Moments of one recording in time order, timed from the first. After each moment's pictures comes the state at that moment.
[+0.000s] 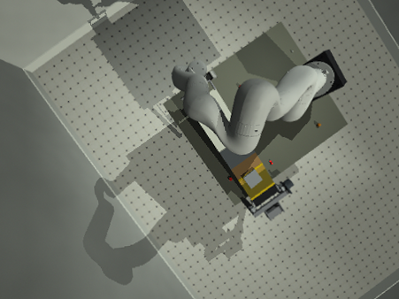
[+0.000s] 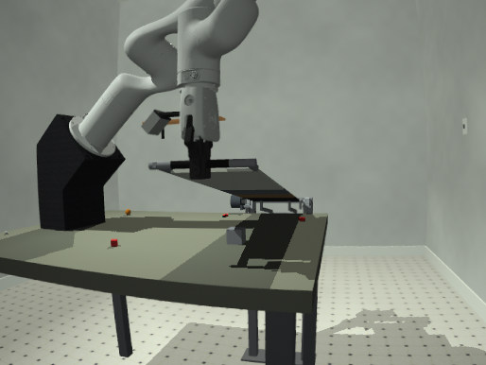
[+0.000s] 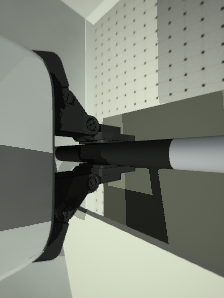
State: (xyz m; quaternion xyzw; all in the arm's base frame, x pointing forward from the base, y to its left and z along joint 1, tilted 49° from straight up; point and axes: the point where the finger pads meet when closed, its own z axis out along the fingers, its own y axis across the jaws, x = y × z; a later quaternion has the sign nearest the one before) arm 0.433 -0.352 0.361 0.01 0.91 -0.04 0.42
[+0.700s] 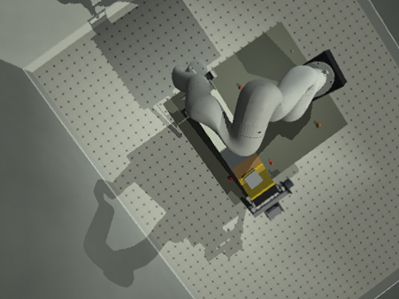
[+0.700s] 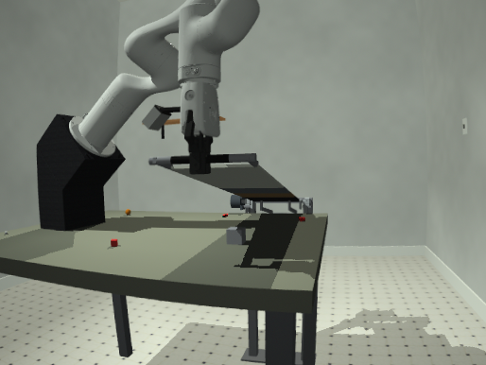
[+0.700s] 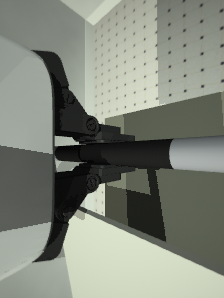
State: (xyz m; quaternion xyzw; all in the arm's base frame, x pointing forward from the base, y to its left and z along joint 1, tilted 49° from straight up) arm 0.426 -0.350 0.367 0.01 0.91 -0.04 0.41
